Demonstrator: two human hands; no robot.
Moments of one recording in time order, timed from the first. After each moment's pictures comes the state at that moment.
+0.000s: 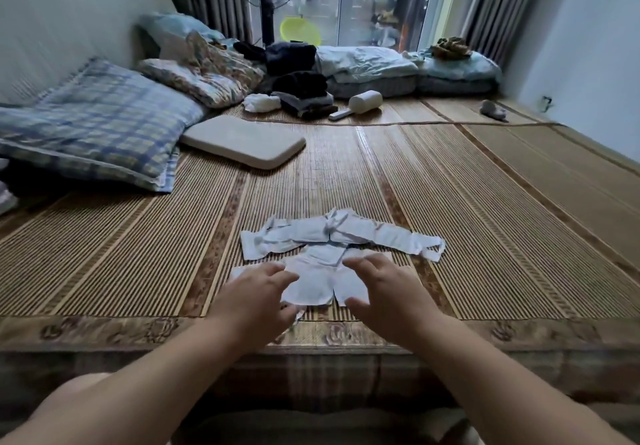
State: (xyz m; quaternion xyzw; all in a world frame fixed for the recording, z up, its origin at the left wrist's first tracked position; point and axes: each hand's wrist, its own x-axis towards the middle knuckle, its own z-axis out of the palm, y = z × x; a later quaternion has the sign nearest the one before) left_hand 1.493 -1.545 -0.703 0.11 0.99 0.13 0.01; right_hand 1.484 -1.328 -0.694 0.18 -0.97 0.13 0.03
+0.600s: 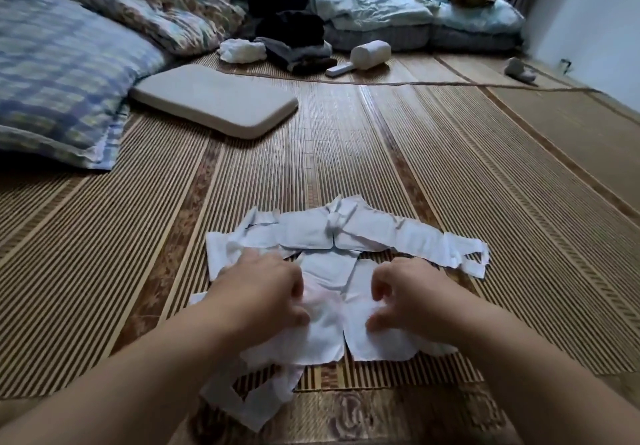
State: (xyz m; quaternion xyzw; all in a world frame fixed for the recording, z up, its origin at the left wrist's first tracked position) left_hand 1.386 -1.534 -0.730 0.14 0.98 0.11 0.11; right_hand 1.376 -1.315 -0.730 0.12 -0.97 0.11 -0.16
